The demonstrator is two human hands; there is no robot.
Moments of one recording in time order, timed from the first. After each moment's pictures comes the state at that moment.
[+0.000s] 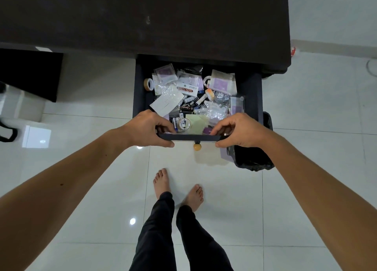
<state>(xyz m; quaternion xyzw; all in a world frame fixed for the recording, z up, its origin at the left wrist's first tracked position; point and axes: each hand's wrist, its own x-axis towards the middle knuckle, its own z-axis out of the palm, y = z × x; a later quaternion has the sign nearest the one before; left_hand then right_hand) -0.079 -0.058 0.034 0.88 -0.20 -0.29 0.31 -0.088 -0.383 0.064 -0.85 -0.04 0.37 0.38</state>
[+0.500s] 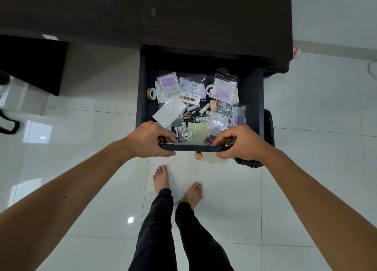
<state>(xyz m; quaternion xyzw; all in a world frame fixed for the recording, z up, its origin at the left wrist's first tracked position) -0.138 -0.058 0.018 0.89 -0.19 -0.28 0.31 -0.144 -0.386 0.050 -0.85 -0.03 0.36 0.38</state>
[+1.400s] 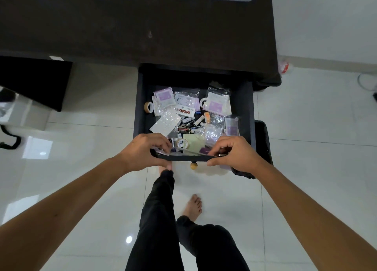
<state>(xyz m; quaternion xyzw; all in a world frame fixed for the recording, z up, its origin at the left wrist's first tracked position) -0.151 -0.056 0.026 0.86 -0.19 -0.21 0.42 -0.157 -0.385 0.055 -0.84 -0.04 0.27 0.47</state>
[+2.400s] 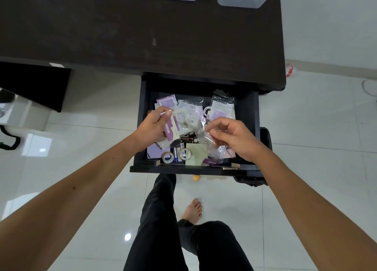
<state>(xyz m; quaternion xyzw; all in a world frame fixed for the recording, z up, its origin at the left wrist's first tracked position) -0.068 -0.087 0.038 0.77 0.08 -0.27 0.57 -0.088 -0.367 0.067 -0.71 0.01 0.31 0.64</state>
